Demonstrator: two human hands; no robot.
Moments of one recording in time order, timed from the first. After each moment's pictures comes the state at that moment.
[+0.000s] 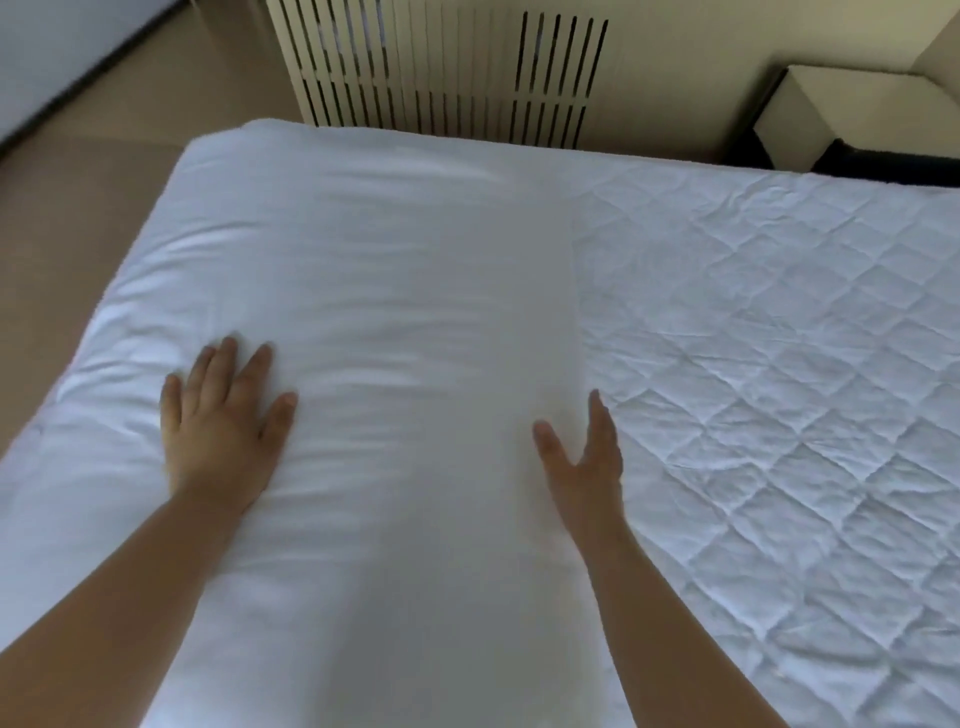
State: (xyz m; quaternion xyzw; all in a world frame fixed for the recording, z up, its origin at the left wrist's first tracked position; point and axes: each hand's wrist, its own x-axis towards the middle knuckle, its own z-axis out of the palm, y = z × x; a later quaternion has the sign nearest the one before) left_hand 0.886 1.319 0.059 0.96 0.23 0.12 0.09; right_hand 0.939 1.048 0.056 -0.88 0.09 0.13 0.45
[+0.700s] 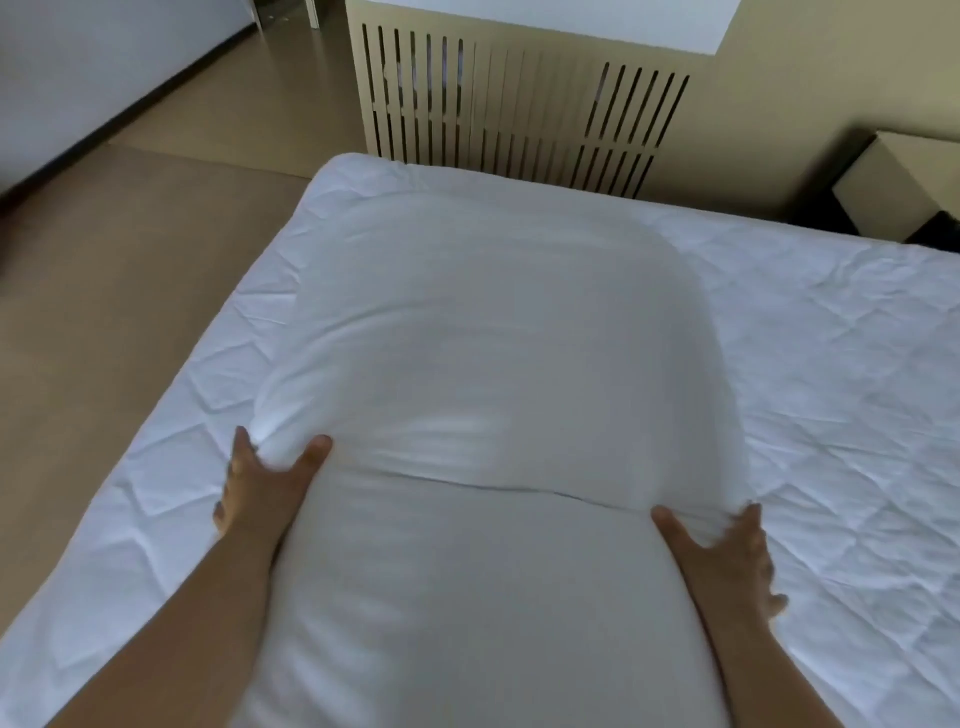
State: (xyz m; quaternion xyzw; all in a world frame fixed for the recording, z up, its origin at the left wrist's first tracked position) left_hand 0.915 1.477 0.005 0.76 0.49 0.02 0.43; right_hand 0.986 1.126 0.013 -0.91 0.26 0.12 0.30
